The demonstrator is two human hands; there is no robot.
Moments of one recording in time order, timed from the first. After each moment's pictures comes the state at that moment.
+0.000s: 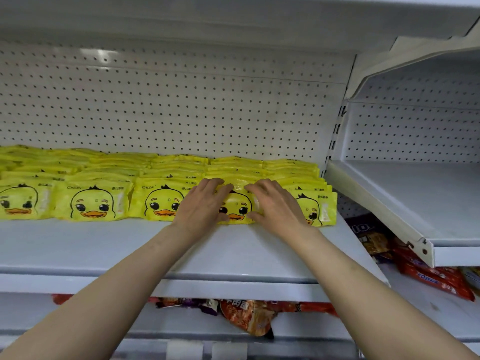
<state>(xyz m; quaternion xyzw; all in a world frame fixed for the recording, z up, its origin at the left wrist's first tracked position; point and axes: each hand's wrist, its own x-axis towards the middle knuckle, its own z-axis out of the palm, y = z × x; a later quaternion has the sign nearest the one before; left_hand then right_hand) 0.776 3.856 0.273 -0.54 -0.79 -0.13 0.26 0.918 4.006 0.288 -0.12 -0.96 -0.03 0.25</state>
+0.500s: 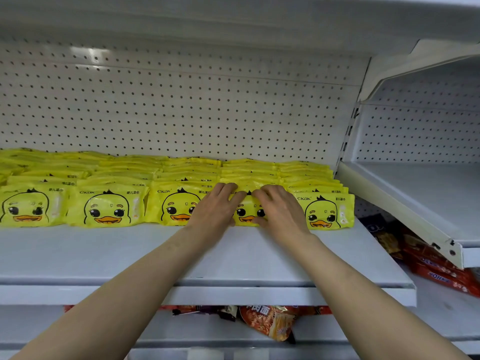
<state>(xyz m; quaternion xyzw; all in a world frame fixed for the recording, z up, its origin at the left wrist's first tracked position) 0.756 3.847 0.264 -0.58 -0.76 -0.12 0.27 0.887 3.984 0.269 -0.16 -0.94 -0.08 0.28</state>
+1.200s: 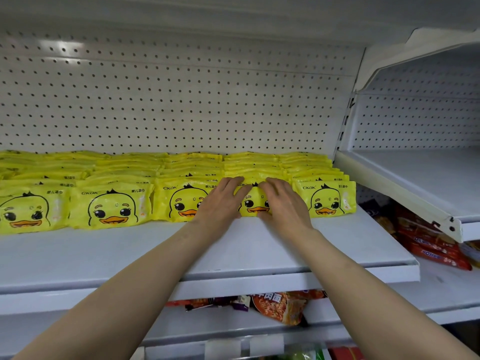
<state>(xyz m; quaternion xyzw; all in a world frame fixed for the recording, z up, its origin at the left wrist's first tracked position) 0.738 3.844 0.256 -0.62 -0.73 -0.13 0.25 0.882 3.966 0.255 -0.23 -0.93 -0.06 0.29</state>
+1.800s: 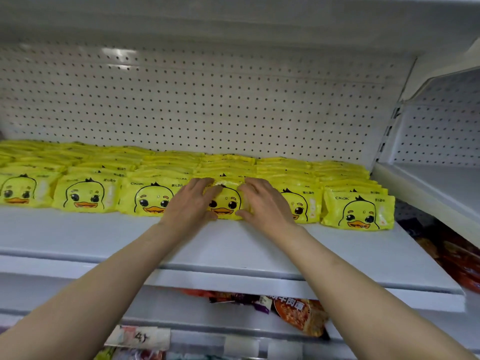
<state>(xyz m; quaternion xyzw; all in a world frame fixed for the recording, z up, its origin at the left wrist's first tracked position) 0.678 3.741 0.261 -0.52 -0.80 -0.13 0.27 0.817 3.902 0.275 -0.09 -0.96 0.00 0.27</state>
